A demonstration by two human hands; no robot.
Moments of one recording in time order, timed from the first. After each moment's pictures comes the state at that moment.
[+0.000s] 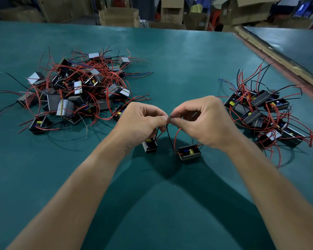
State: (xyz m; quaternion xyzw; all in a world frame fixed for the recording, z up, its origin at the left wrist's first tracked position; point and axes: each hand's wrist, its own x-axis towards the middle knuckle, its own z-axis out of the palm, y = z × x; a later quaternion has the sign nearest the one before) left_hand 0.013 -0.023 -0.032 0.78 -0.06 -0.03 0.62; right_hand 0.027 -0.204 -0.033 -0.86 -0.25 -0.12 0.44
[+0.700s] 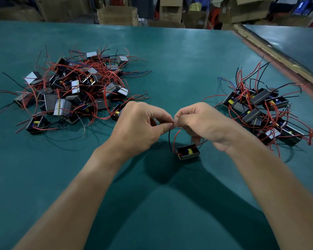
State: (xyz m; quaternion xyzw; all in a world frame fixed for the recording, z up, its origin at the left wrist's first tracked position) left_hand 0.007 -0.022 -0.039 0.87 -0.21 0.16 0.41; right_hand 0.021 -0.196 -0.019 -0.85 -0.07 0.15 0.50
